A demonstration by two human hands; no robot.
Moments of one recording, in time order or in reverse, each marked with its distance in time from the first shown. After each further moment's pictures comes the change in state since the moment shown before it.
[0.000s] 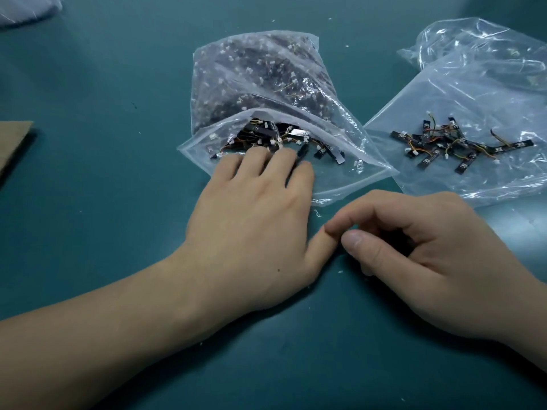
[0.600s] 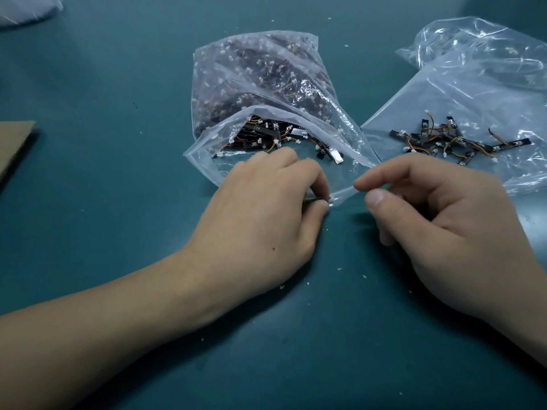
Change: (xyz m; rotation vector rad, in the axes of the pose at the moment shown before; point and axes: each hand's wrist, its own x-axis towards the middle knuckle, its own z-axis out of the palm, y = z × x) left_hand 0.007 -0.002 0.015 -0.472 0.247 0.054; right_hand 0.000 0.002 0.000 0.098 0.274 0.162
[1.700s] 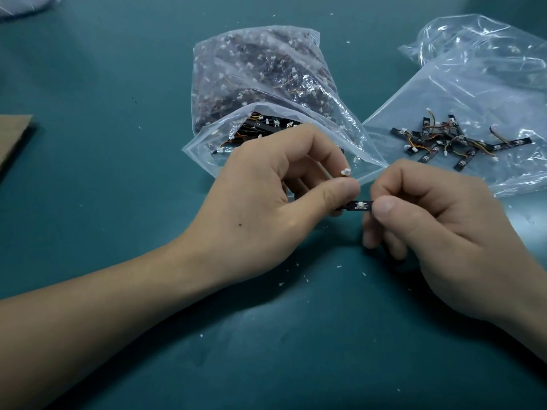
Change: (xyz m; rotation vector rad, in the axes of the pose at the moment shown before) left_hand 0.004 0.005 -0.011 -0.709 0.058 -0.014; right_hand 0.002 -0.006 -0.002 0.067 -0.133 -0.022
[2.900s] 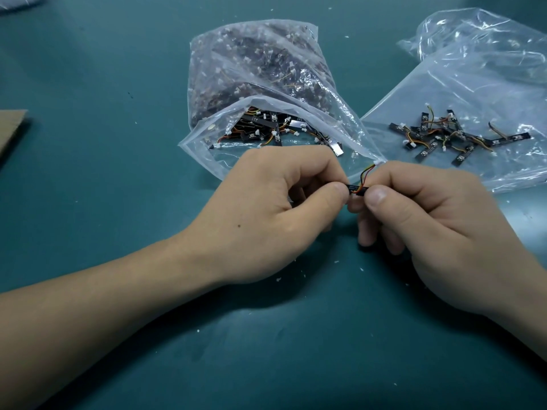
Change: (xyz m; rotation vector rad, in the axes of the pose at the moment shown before) left_hand -0.003 0.000 0.000 0.103 -0.152 -0.035; right_hand 0.001 0.002 0.001 -0.037 -0.007 0.025
